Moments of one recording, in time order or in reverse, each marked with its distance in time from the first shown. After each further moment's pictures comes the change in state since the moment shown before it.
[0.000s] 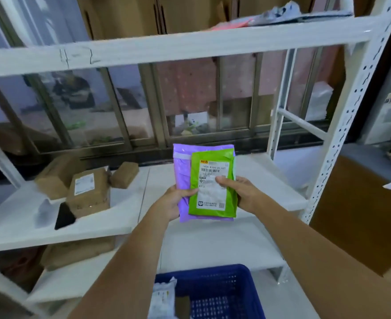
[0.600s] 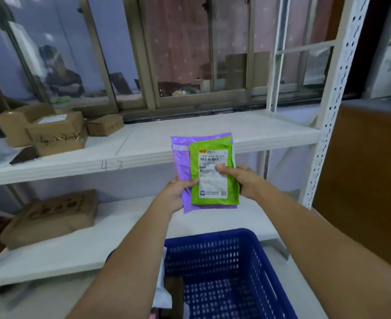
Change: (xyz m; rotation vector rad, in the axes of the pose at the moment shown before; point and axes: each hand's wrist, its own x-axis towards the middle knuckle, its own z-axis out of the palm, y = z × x) left_hand 0.059 -0.274 -0.100 -0.059 -0.003 0.119; right_hand 0.046 0.274 -0.094 -0.048 0.047 -0.152
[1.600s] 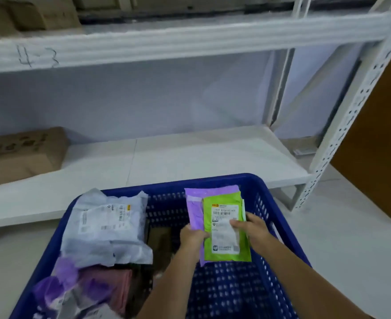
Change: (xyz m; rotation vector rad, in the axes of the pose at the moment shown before) left_hand 0.031 -0.338 -0.108 0.209 0.494 -0.303; right_hand 0.011 0.352 -0.117 -0.061 0.338 0.347
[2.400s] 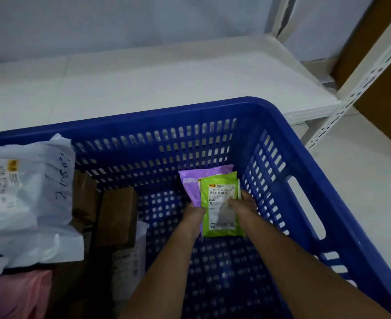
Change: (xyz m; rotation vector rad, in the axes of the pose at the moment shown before) left_hand 0.170 -0.160 0.056 0.137 -0.171 -0.239; right_hand 0.162 0.152 -0.031 -0.280 0.356 0.210
